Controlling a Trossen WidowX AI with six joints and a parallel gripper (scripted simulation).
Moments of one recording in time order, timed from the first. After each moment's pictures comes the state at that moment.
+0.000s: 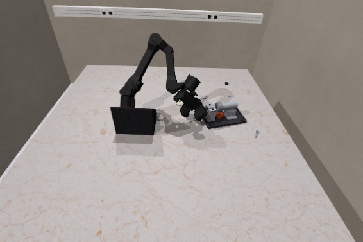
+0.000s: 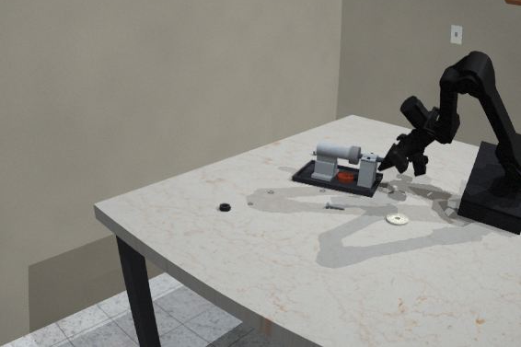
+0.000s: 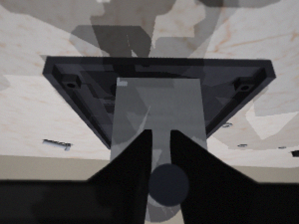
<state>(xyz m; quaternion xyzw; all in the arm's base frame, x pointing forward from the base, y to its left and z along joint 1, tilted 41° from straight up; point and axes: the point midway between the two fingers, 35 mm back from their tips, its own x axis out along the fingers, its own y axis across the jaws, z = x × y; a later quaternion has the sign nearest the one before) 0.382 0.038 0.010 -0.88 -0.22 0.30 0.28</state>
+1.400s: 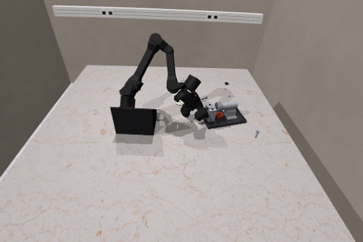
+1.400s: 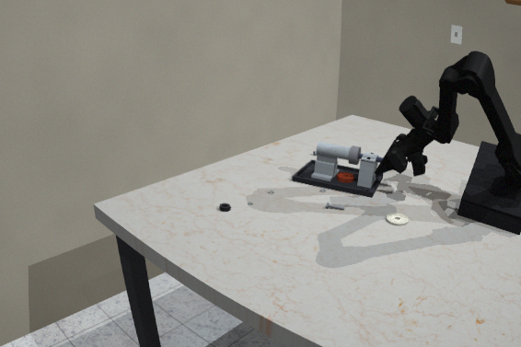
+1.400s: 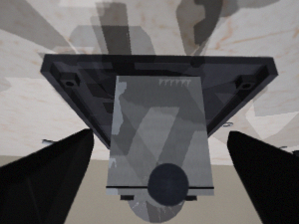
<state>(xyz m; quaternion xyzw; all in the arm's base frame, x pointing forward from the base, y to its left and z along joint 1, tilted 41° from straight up) 0.385 0.039 0.011 -0.88 -0.22 0.30 0.28</state>
